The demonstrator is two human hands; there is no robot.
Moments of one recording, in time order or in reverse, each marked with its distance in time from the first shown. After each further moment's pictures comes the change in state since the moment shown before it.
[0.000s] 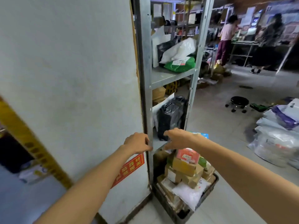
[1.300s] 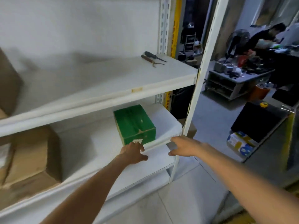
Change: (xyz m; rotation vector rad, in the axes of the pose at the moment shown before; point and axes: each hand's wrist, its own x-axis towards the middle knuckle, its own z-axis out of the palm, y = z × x) left_hand -0.579 -0.207 0.133 -0.515 0.399 -1.728; right_hand -0.066 -0.597 0.192 -0.541 -0.413 -1.535
